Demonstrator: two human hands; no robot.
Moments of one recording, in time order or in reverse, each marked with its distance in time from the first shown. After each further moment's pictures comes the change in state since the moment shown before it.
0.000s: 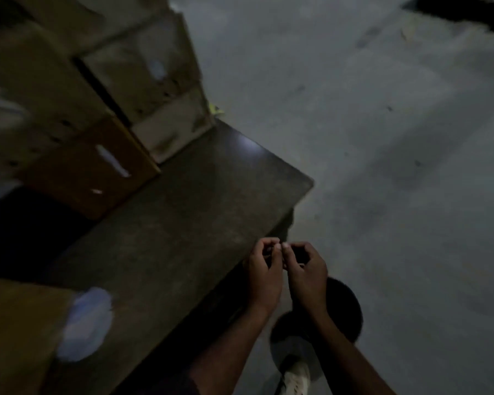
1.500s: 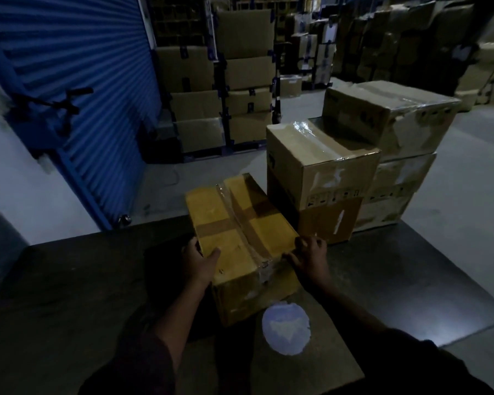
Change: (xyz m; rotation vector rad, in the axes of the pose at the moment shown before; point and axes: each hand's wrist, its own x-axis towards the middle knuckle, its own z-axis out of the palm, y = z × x) left_hand 0.001 -0.064 -0.604 -0.028 0.659 -0.243; right_hand -0.177 -0.199 0.364 -0.441 -0.574 -0.483
